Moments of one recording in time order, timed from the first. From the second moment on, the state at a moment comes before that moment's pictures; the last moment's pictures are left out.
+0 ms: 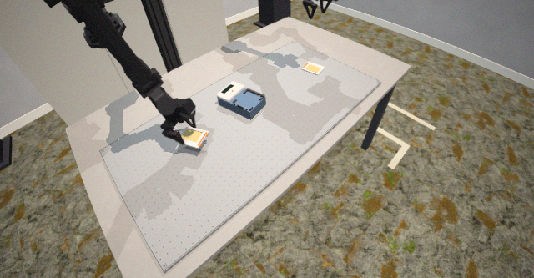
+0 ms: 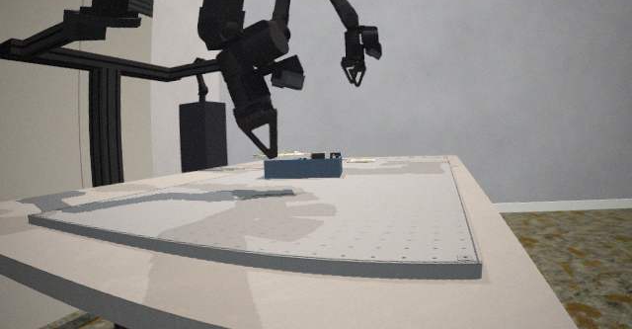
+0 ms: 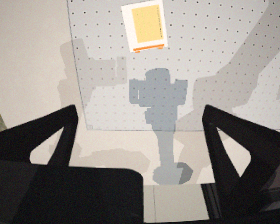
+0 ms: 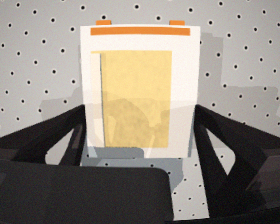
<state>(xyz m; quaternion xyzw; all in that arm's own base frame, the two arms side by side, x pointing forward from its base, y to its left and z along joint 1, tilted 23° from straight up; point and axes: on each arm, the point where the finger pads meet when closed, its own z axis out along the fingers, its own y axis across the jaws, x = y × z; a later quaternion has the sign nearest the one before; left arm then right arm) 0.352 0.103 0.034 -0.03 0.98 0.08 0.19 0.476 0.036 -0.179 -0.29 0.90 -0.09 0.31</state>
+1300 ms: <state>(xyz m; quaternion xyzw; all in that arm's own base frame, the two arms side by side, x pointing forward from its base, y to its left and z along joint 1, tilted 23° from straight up) 0.352 0.103 0.034 -0.03 0.98 0.08 0.19 0.473 0.036 -0.180 -0.29 0.90 -0.09 0.31</state>
